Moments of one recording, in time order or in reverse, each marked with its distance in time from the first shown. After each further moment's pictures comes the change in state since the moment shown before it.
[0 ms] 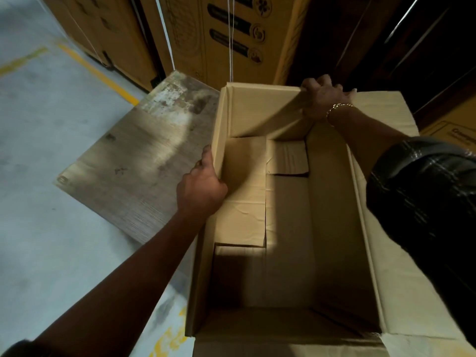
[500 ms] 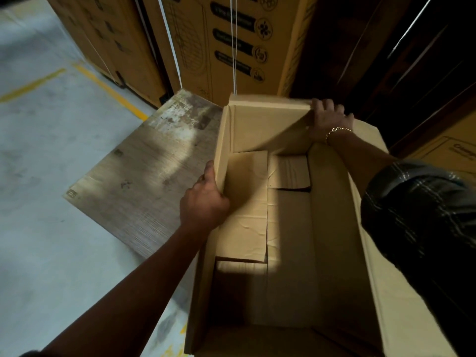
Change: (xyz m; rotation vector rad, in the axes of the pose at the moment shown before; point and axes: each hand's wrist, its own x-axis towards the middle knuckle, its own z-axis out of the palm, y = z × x) left_hand 0.001 0.004 0.002 -0.002 -0.007 -0.034; right_hand -0.002 0.013 0.017 0.012 0.022 0.056
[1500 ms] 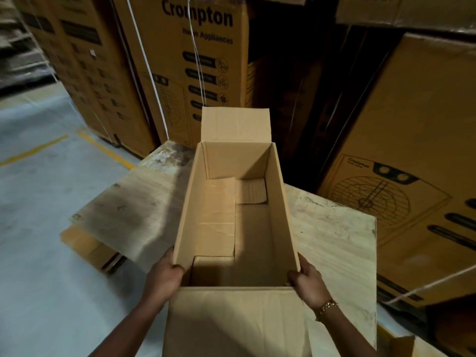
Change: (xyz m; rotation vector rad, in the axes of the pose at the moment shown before) left_hand -0.211 -0.042 0.006 -0.446 -0.183 -0.230; right_hand -0.446 0.076 0.047 1.007 -0.231 0.257
